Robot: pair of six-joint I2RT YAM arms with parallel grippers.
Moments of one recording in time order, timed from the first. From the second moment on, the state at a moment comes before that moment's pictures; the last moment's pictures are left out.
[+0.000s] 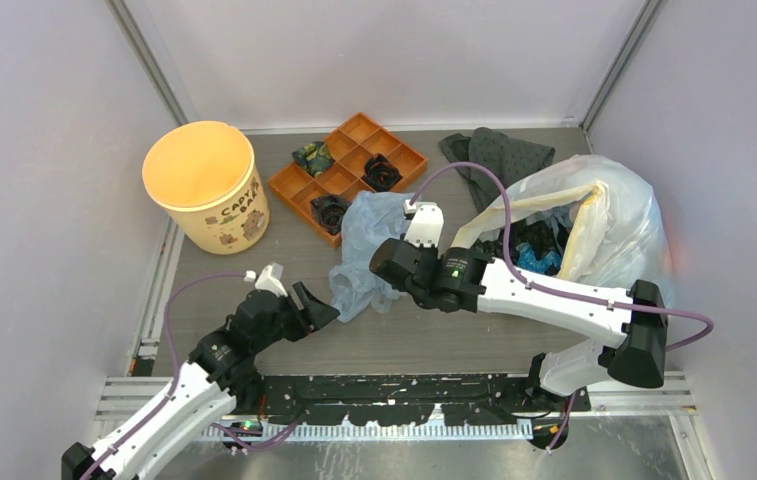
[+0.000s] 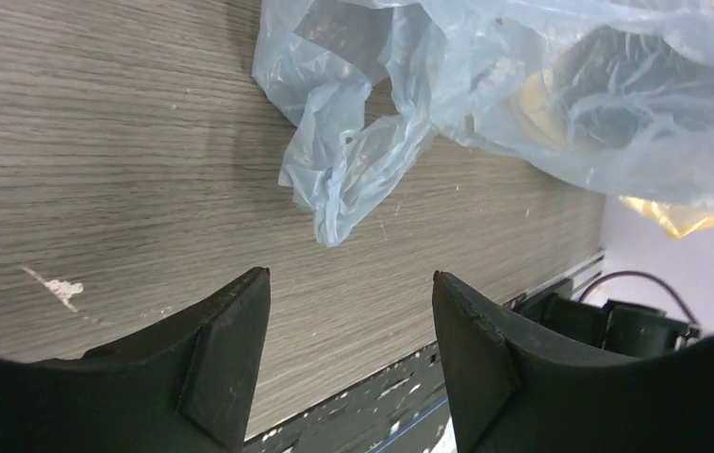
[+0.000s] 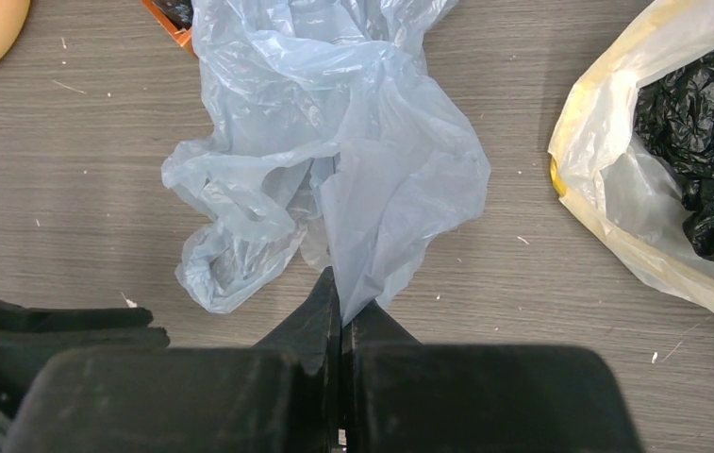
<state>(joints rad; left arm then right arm) -0.65 0.40 0.26 -0.42 0.04 -0.99 1.18 1.41 1.25 -0.82 0.69 0.99</state>
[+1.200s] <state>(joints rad) -0.66 1.07 0.22 0.22 -0.01 -1.43 1.17 1.37 1.34 -0.89 0.73 0.97</state>
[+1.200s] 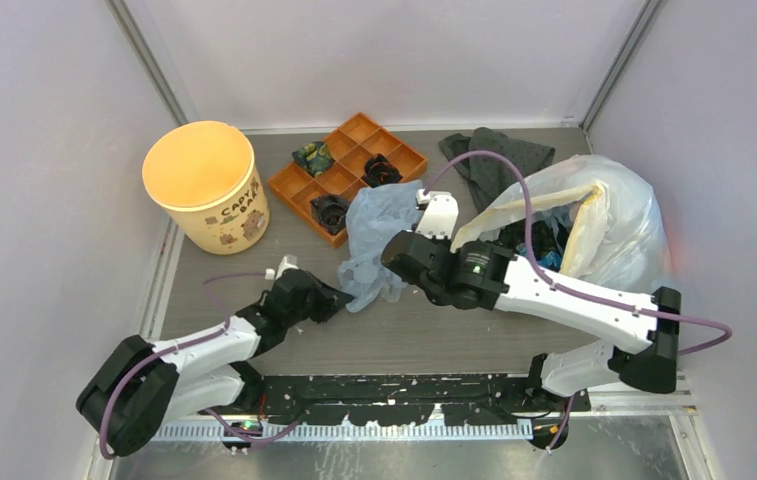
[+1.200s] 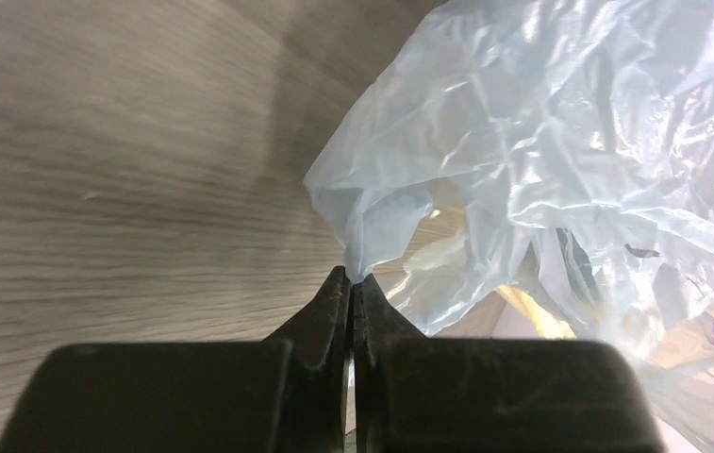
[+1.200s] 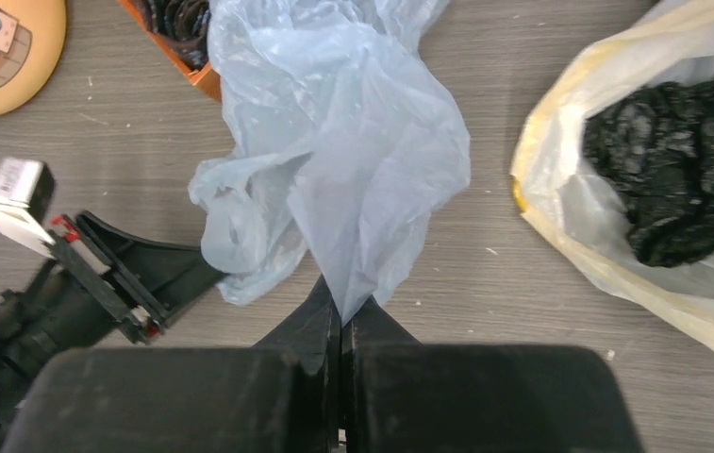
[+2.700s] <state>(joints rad) -0.60 0.76 0.59 -0.49 -0.01 -0.74 1.15 1.26 1.33 -1.09 0.82 1.06</state>
